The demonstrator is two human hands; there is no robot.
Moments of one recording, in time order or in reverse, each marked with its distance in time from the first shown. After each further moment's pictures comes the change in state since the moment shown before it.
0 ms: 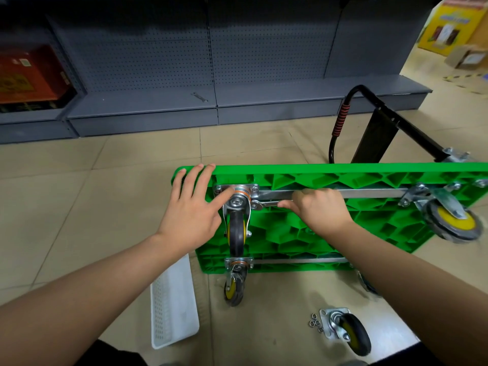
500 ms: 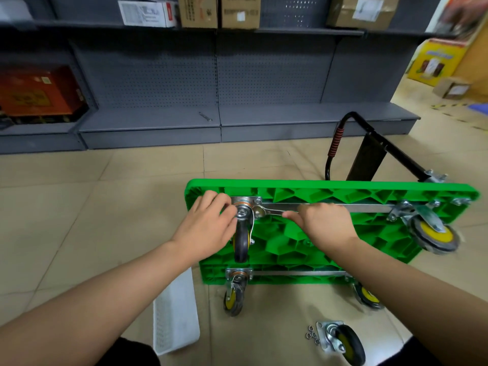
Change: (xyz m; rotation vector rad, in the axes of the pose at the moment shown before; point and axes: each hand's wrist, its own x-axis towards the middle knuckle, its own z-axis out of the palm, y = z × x) left_hand -0.006 0.011 -0.020 -0.250 0.194 0.069; right_hand 0.002 -0.020 -0.071 -0.068 -0.252 0.132
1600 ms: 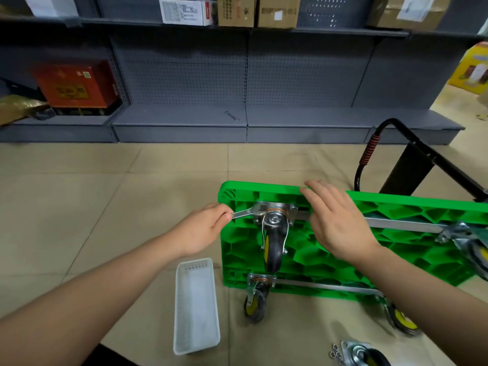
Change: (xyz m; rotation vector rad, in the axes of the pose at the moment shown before) left_hand -0.025 -0.066 -0.030 -0.545 -0.473 -0.449; right_hand 0.030 -0.023 0.017 0.282 0.240 -0.304
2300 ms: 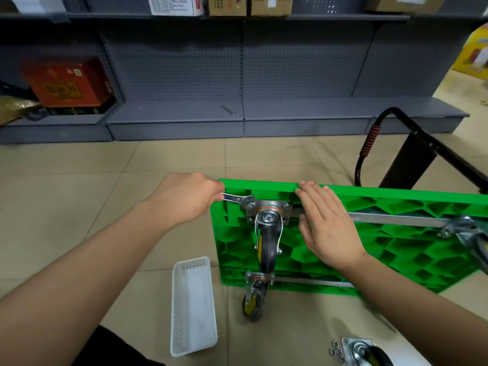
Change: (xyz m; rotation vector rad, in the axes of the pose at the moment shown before) left_hand 0.040 0.022 -0.051 0.759 -0.045 0.045; right_hand -0.017 -0.005 0.037 0.013 0.130 0.078
